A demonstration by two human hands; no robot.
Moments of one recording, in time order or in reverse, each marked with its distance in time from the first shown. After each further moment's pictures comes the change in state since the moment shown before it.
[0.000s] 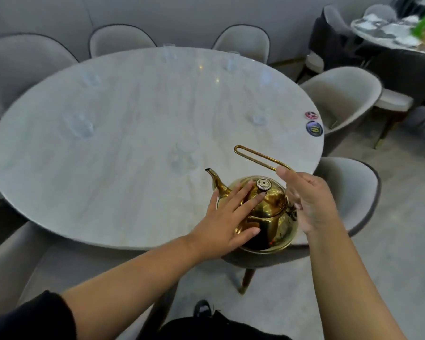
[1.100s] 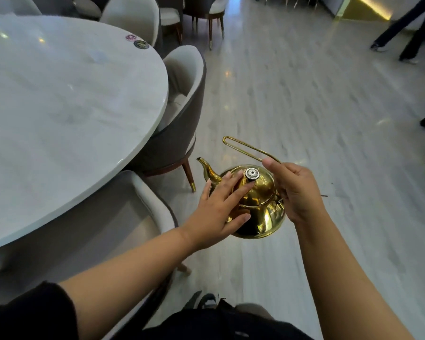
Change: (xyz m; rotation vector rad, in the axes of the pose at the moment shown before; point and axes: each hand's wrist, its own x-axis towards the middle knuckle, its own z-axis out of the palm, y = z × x) left_hand -0.352 0.017 -0.008 -0.281 -0.410 0.801; right_hand -0.457 0.093 0.179 0.049 0.895 -0.105
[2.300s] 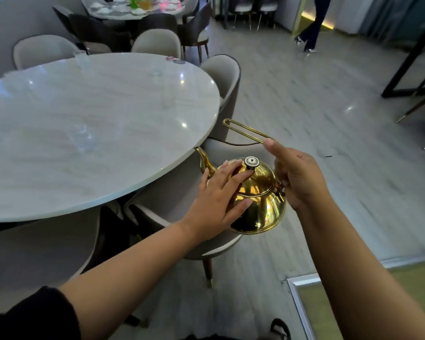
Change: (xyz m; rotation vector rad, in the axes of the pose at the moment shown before) left_hand -0.466 -0.026 -0.211 0.029 0.067 0.209; right_hand -0.408 0.048 0.342 0.067 0.191 -0.127
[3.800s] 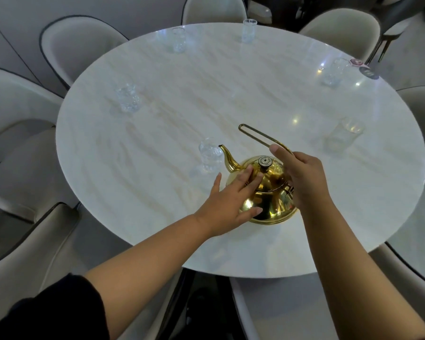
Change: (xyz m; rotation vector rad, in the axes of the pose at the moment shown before) left_hand 0.017 -0.404 -0.166 0.185 -0.056 -0.629; right_hand 0.305 0.139 0.417 -0.301 -0.466 0.111
